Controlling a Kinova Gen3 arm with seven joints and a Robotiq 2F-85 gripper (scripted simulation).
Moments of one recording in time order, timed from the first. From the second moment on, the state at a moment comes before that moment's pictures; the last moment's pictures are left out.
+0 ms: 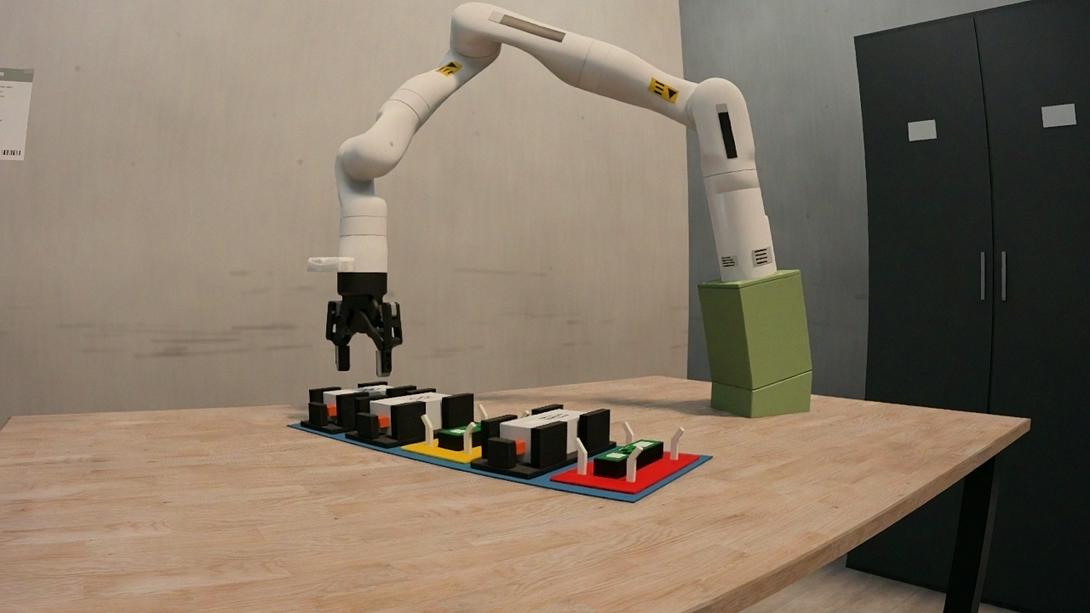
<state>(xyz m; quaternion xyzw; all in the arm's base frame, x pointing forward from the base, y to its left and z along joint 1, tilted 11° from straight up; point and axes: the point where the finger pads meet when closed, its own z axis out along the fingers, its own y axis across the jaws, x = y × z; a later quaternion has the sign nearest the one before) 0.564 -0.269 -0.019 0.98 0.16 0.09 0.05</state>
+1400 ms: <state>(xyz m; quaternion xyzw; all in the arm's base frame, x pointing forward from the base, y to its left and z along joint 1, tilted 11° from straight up) 0.569 -0.270 -0.045 0.98 0.16 0.09 0.05</state>
